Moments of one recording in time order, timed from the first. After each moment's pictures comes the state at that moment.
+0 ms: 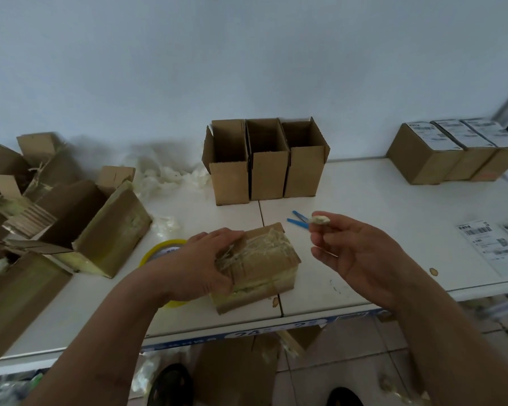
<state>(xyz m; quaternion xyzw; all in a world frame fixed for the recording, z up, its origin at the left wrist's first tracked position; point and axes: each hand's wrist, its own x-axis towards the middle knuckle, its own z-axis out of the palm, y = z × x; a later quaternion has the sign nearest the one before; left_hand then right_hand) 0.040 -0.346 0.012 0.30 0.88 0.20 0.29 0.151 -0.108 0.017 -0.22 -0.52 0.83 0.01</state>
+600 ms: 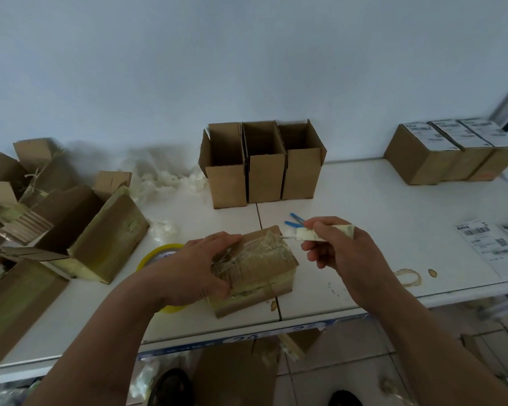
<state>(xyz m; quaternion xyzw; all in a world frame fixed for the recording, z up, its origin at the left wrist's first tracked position) 0.031 -0.349 0.000 0.30 0.88 0.21 0.31 0.141 -0.111 -0.004 -0.22 -0.70 0.68 0.07</state>
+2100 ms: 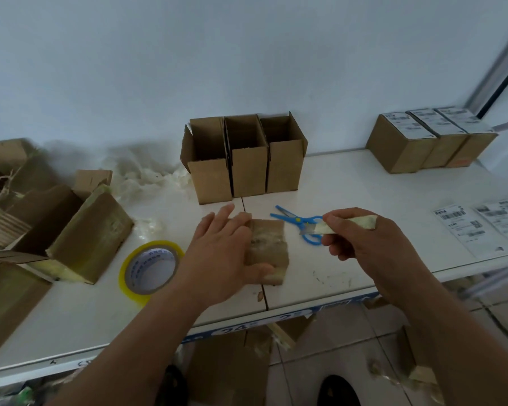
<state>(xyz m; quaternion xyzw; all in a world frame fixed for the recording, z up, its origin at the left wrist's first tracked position) 0.061 -0.292 -0.015 0.40 0.91 0.08 0.04 0.175 -0.082 0.015 -0.26 -0.73 0.63 0.10</state>
